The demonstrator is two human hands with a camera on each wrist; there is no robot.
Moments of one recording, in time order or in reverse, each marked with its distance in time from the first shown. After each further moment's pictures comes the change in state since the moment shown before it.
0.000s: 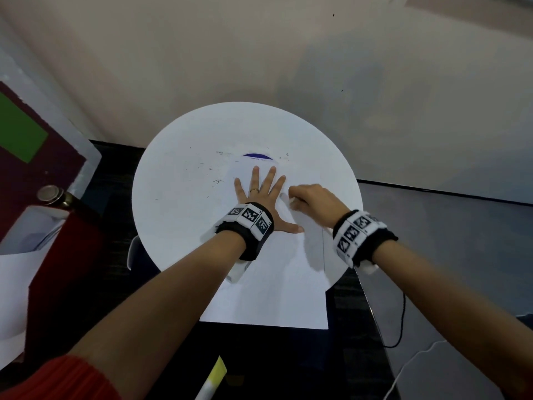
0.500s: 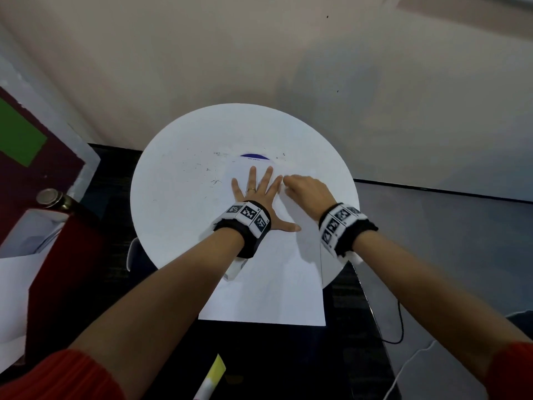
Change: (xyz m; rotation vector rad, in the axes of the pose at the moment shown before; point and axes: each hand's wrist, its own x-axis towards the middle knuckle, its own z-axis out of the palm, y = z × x) left_hand -0.001 0.002 -0.002 0.017 -0.020 -0.008; right_hand 0.013 -0.009 0.001 -0.132 0.112 0.029
